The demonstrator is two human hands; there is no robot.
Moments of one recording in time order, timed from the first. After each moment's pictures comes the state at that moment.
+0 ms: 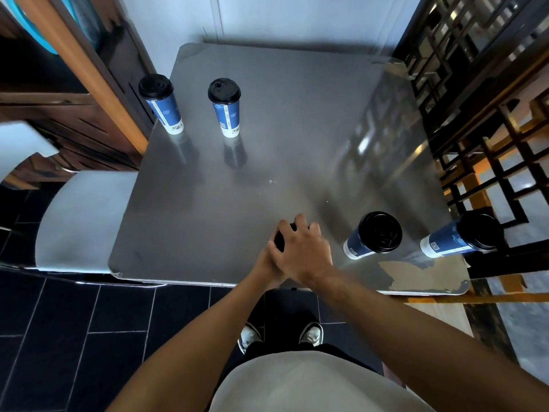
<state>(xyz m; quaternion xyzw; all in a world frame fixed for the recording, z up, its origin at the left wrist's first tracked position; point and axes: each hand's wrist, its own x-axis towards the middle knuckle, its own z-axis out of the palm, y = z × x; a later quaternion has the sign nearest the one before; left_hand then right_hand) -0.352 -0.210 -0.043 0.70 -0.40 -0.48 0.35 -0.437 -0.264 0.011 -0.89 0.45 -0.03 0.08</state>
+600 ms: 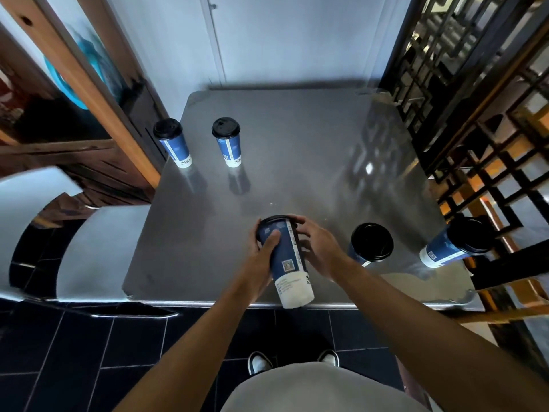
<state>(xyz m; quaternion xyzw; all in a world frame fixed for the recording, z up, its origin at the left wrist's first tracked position) -0.345 -0.210 0.038 0.54 -0.10 -0.53 0.64 -0.454 -0.307 0.057 -0.43 0.45 -0.18 0.76</state>
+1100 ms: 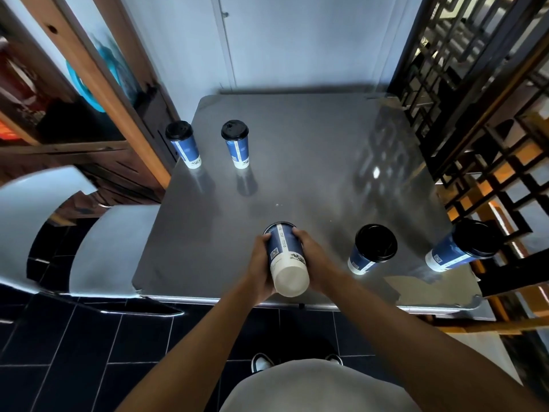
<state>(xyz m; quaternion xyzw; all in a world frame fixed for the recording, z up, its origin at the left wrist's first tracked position) -0.349 -0.200 0.045 0.47 0.04 -0.65 0.59 -0.438 -0.270 0.065 -0.23 0.46 -0.18 0.84</state>
